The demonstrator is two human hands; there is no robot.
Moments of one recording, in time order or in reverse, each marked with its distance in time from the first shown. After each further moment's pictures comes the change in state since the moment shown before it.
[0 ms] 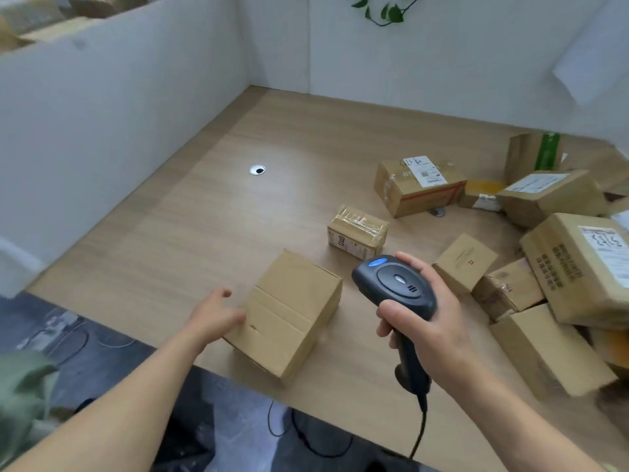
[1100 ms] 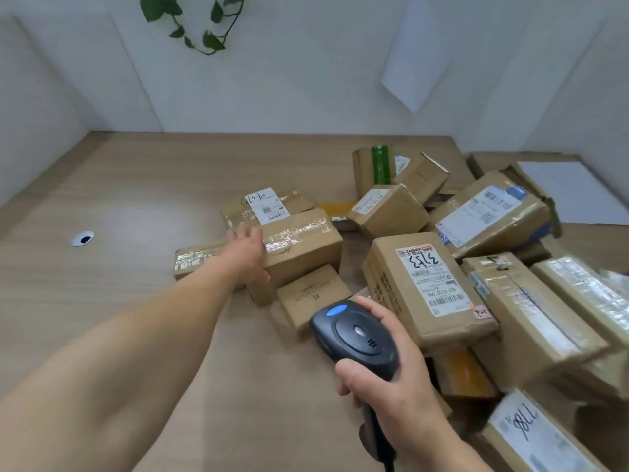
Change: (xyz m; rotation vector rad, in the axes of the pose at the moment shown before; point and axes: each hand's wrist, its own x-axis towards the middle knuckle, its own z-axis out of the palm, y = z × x) left_hand 0.084 0.406 0.225 0.866 0.033 0.627; right_hand 0.035 0.038 -0.240 0.095 0.220 0.050
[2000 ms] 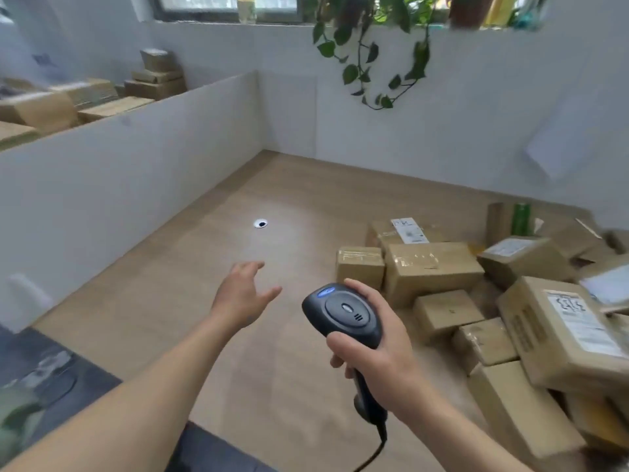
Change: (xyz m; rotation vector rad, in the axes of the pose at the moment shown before) left_hand -0.315 -0.242 -0.011 -0.564 0.415 -0.354; right_hand -0.093 -0.057 0.247 -0.055 -0.409 -0.128
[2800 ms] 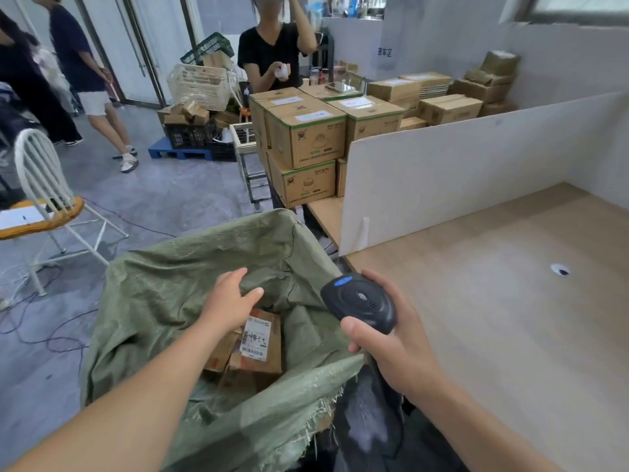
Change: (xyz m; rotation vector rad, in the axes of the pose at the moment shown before) left_hand -0.274 -0.465 -0.270 -0.122 0.429 -0.743; right_hand -0.035 0.009 0.478 -0.025 -0.728 -0.112
